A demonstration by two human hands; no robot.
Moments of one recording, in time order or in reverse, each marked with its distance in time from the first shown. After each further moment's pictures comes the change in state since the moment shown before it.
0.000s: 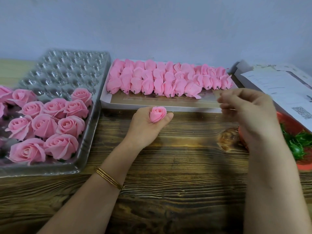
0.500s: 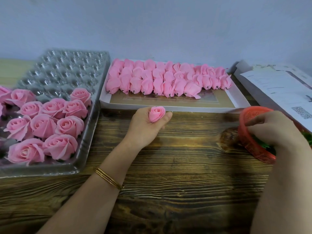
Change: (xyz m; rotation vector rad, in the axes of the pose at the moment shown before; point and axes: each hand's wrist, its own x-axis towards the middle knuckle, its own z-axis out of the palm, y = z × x) left_hand 0.001 -0.005 0.001 -0.055 0.002 0.023; right_hand 0.011 0.014 -0.059 -0.963 -0.035 0.339
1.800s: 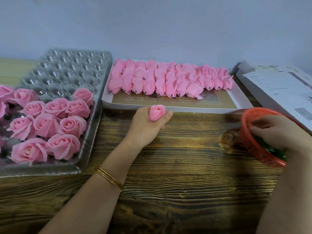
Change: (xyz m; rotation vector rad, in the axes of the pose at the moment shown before) left_hand 0.002 -0.002 -0.002 -0.036 0.035 -0.011; right_hand 0.005 0.011 -0.003 -0.071 -0.046 -0.089
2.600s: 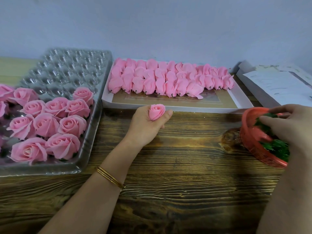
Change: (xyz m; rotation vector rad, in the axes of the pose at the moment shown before) left_hand 0.001 -0.001 0.000 -0.023 0.003 0.007; right_hand -0.009 -0.004 0.001 0.348 0.368 0.096
